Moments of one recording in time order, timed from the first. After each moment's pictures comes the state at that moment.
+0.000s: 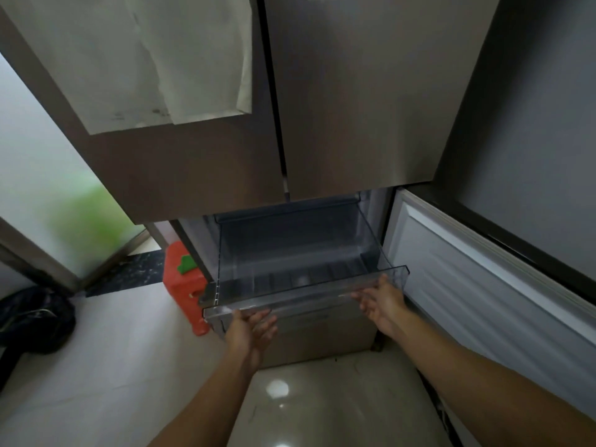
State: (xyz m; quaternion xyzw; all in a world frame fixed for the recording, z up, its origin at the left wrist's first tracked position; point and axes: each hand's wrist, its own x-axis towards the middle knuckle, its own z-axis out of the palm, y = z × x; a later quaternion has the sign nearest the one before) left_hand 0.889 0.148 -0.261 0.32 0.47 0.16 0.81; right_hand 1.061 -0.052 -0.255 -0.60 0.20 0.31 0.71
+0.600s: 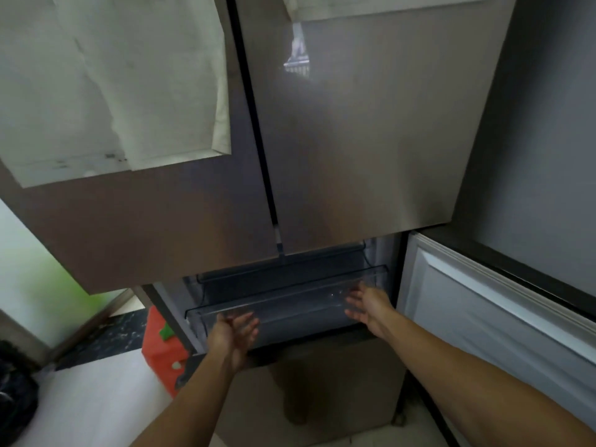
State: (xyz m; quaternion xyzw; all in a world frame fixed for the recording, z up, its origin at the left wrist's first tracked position) left_hand 1.013 0.258 -0.275 0.35 0.42 0.18 0.82; right_hand 1.184 0.037 -0.278 -0.60 0.12 0.30 0.73
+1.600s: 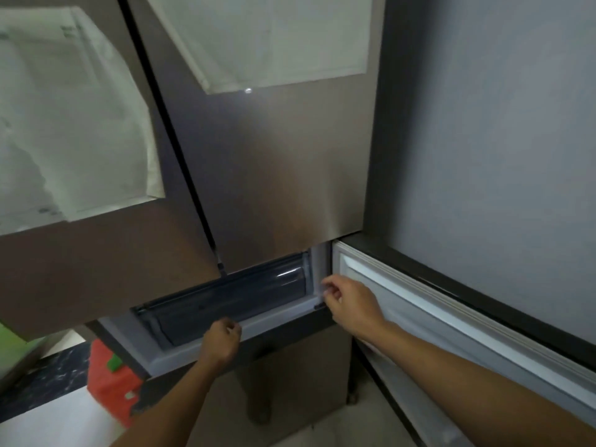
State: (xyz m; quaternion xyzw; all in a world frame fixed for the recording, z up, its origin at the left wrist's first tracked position) left_hand 1.026 0.192 -0.230 0.85 0.31 0.01 0.42; right_hand 1.122 -0.072 -0.172 -0.90 -0.23 0.00 0.36
